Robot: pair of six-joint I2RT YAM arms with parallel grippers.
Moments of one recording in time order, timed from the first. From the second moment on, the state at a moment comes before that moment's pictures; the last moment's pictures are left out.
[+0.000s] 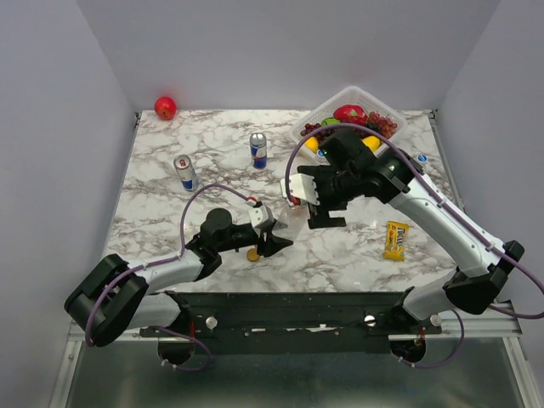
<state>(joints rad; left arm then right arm) -0.71 1.24 0.35 0.79 0.61 -0.04 0.81 1.46 1.68 -1.22 -0.28 -0.98</state>
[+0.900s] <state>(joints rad) -0.71 1.23 0.36 0.76 0.63 0.01 0.64 1.61 2.02 -1.26 -0.58 -0.68</state>
